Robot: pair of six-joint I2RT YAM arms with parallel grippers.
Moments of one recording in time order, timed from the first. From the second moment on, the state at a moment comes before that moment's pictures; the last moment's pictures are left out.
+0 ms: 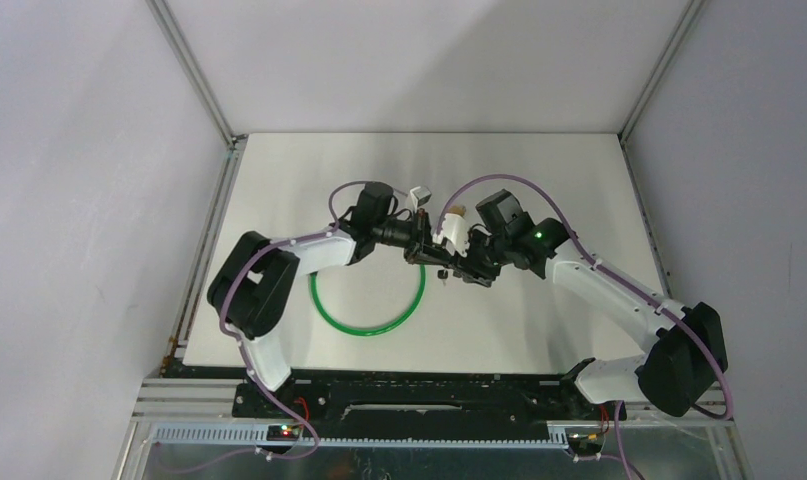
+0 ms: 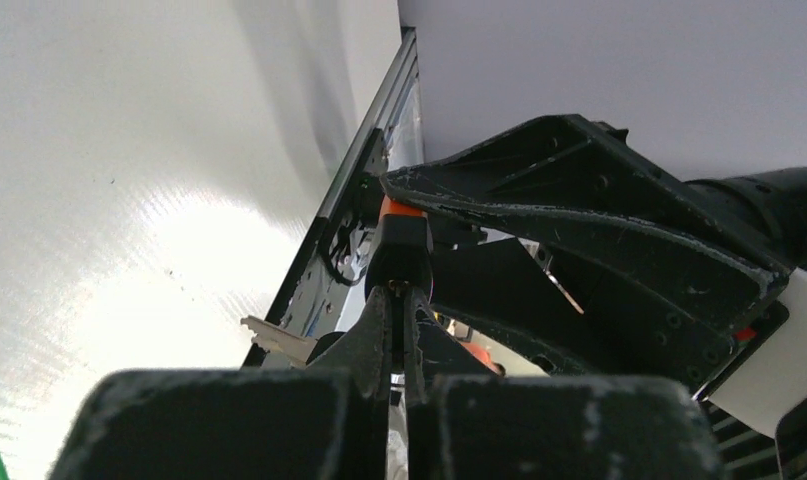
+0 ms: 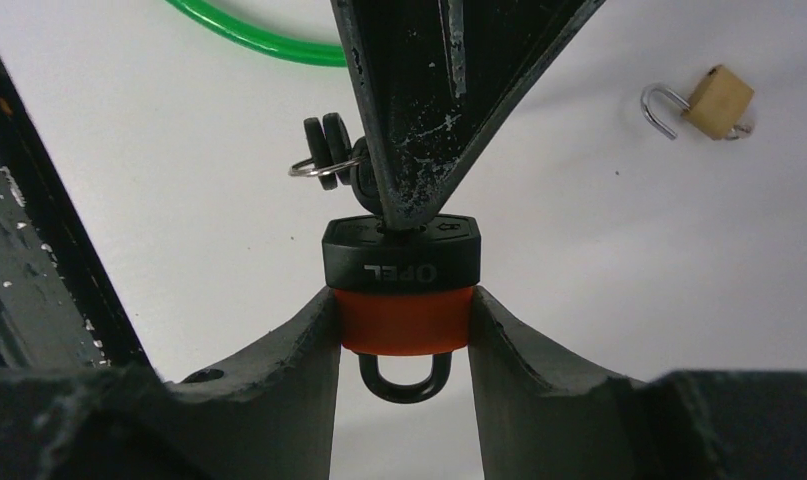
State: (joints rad) left arm -0.57 1.78 1.02 0.27 1.02 -1.04; right arm 0.65 1.34 1.09 -0.70 -0.31 -0.57
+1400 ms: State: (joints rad) left arm -0.61 1.70 1.16 -0.10 1.00 -0.18; right arm 0.45 1.43 1.10 -0.72 -0.77 -0.61
